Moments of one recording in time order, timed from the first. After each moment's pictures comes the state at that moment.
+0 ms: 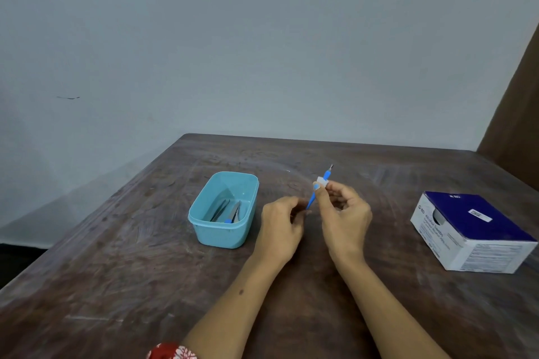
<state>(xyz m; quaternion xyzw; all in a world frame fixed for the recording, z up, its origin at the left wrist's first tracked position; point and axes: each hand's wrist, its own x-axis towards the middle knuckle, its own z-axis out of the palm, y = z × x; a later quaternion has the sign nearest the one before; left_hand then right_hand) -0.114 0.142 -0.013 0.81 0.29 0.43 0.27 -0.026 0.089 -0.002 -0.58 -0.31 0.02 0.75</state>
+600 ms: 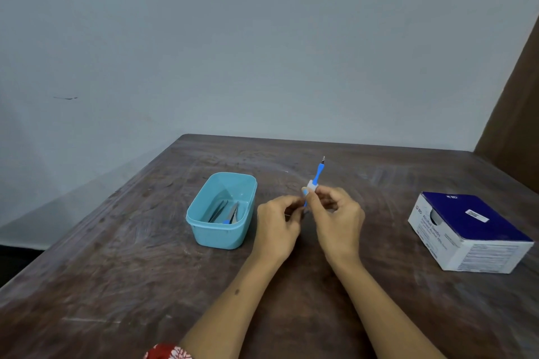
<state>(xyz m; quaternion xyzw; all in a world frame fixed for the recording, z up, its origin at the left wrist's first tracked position) -0.114 0.141 -0.010 0.78 0.29 0.46 0.32 -0.027 0.090 -0.005 -0.61 -0.37 -0.01 0.70</state>
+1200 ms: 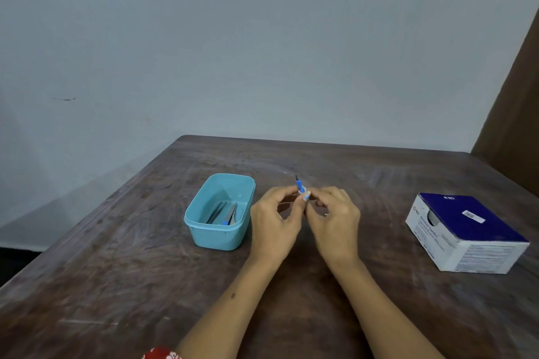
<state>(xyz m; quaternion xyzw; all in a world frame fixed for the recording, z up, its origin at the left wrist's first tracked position) -0.113 0.135 -0.003 0.71 0.27 0.56 0.32 -0.020 0.087 -0.009 -0.64 -0.50 -0.19 0.55</state>
